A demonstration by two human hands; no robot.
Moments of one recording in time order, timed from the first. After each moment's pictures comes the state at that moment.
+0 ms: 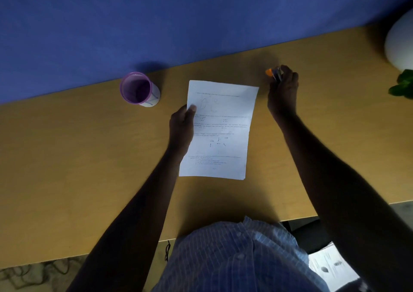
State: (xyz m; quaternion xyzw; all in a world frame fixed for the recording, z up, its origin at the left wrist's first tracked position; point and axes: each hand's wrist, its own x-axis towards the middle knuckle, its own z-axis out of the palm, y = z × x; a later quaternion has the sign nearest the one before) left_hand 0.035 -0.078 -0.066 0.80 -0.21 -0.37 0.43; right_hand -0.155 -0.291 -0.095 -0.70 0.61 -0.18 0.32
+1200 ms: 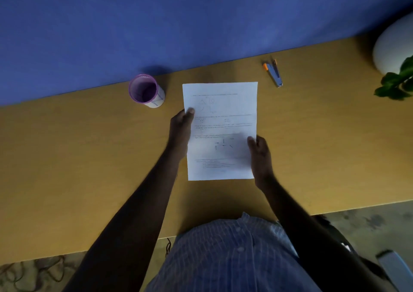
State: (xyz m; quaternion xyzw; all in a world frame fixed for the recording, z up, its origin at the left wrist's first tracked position) left_hand 0.037 -0.061 -0.053 0.72 -0.12 -0.44 0.53; right_hand -0.198 -0.112 -0.078 -0.46 0.61 -0.17 0.61
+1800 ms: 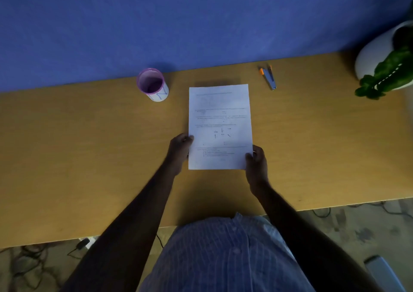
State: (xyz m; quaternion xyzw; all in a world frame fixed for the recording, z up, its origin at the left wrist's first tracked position) left_hand -0.002 0.014 -0.068 0.76 -0.05 -0.48 0.44; right_hand -0.230 -0.071 -0.081 -0.51 0.64 -0.15 0.55
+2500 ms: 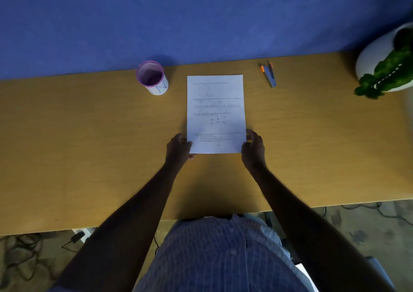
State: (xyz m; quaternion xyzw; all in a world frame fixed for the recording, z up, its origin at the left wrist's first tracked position) left_hand -0.015 0.026 -0.086 0.85 -0.11 -0.41 0.31; right_hand -0.215 -0.108 -0.087 -0.64 0.61 -0.08 0.46
